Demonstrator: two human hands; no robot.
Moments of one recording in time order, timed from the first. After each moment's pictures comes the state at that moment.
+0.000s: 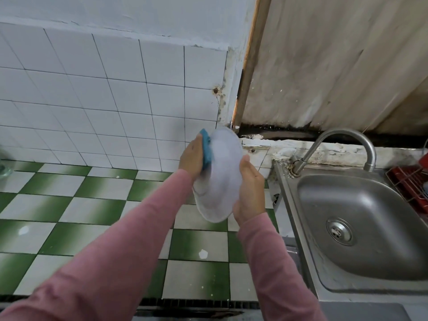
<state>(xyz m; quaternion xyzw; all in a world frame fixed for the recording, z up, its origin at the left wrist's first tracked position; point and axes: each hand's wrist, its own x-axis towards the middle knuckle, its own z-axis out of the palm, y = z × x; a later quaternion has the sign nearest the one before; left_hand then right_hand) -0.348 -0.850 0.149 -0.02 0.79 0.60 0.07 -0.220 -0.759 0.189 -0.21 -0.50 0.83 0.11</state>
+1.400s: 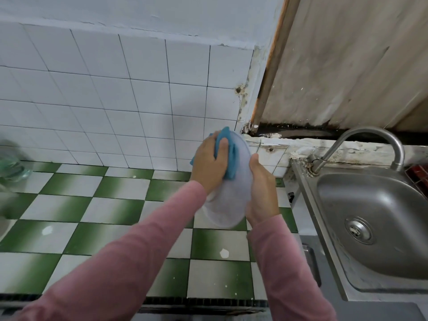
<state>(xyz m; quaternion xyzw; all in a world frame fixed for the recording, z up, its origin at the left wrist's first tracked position) -0.311 -0.892 0.167 0.13 0.81 0.57 -0.05 -0.236 -0.798 0.182 -0.20 -0.48 0.85 0.10</state>
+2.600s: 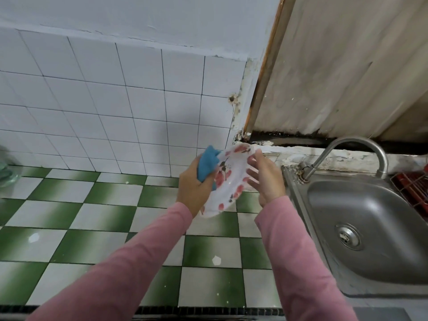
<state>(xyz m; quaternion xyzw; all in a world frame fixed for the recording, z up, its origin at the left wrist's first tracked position) -0.292 -0.906 0.141 0.12 0.74 0.66 -0.07 -0.262 -0.753 0.192 -0.28 -0.62 0.73 0.10</state>
